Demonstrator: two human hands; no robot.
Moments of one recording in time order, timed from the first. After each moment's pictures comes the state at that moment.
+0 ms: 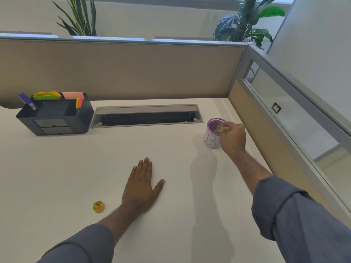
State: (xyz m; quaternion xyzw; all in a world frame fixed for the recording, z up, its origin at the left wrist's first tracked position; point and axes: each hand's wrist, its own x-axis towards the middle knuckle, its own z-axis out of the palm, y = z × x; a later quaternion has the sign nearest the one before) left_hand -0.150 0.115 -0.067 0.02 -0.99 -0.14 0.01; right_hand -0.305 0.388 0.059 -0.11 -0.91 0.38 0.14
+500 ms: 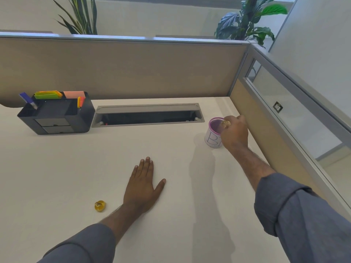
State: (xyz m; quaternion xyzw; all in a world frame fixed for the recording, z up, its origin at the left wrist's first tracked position) left_hand -0.150 0.114 -0.067 0.02 -0.99 -0.14 0.00; right_hand -0.312 0.385 0.068 -0.07 -0.95 0.28 0.14
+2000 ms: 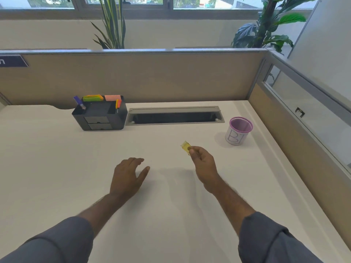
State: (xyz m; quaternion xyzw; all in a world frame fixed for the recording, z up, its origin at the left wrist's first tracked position) left_hand -0.090 -0.001 -0.012 0.07 -0.96 -0.21 0.15; right_hand -0.163 0.252 0.028 0.00 -0.73 0.67 -0.08
